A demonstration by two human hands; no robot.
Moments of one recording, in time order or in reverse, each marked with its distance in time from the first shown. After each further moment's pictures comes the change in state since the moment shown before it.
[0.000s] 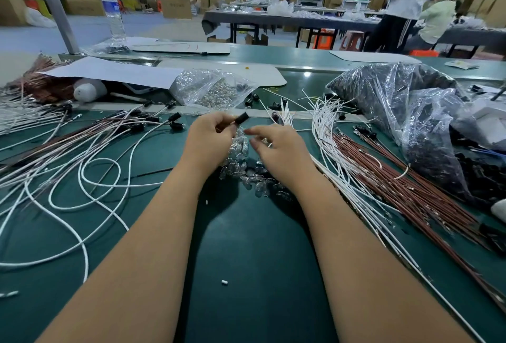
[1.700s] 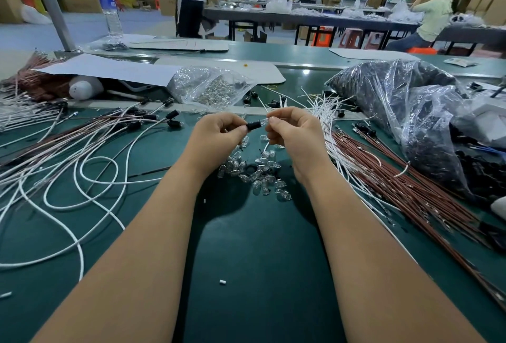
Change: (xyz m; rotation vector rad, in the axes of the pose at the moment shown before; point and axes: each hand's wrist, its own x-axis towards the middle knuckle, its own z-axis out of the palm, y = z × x) left_hand -0.008 0.010 0.000 -0.073 -0.128 0.018; right_hand 0.003 -0.002 -0.017 0.852 0.192 0.352
